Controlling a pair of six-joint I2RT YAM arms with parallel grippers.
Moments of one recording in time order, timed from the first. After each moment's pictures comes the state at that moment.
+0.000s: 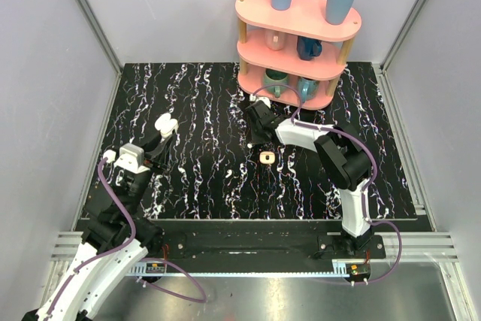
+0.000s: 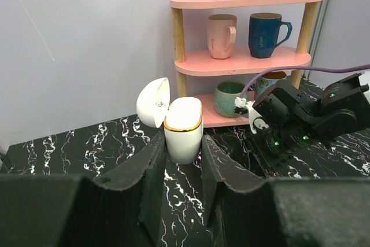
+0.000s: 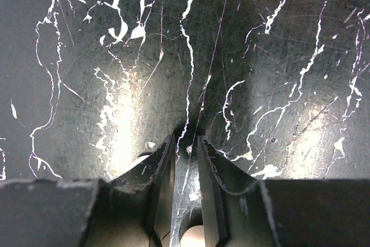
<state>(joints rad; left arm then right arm) -0.55 0.21 0.52 -0.01 -0.12 0.08 0.67 2.03 1.34 -0.22 0.21 0.44</state>
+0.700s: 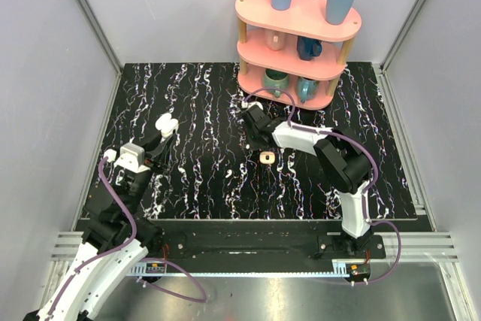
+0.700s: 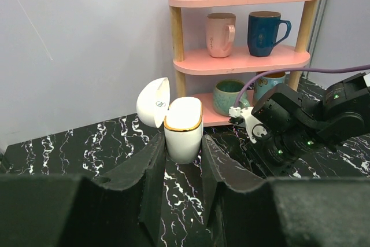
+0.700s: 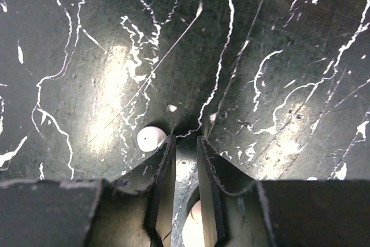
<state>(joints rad) -0.53 0.21 0.52 -0.01 -0.10 0.08 0.72 2.02 1.33 -0.28 0.18 0.35</state>
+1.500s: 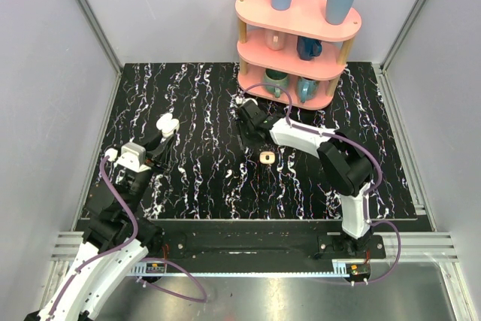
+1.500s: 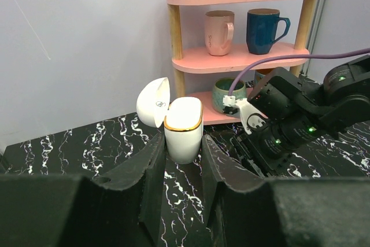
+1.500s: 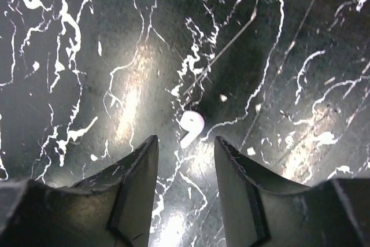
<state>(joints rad) -0.52 0.22 0.52 -0.01 -0.07 0.08 0.75 1.97 1.40 -0.37 0.12 0.40</state>
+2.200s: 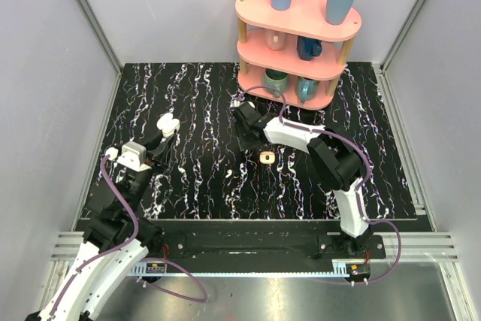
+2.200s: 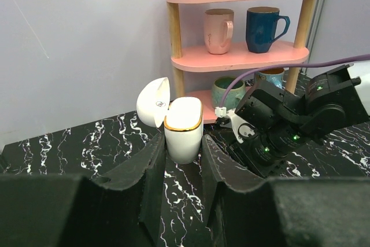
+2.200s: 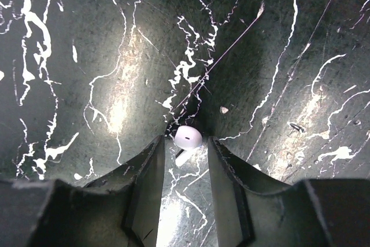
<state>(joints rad) -0.50 0.22 0.52 -0.01 -0.06 0.07 0.75 2.08 1.48 -0.41 0.12 0.41</state>
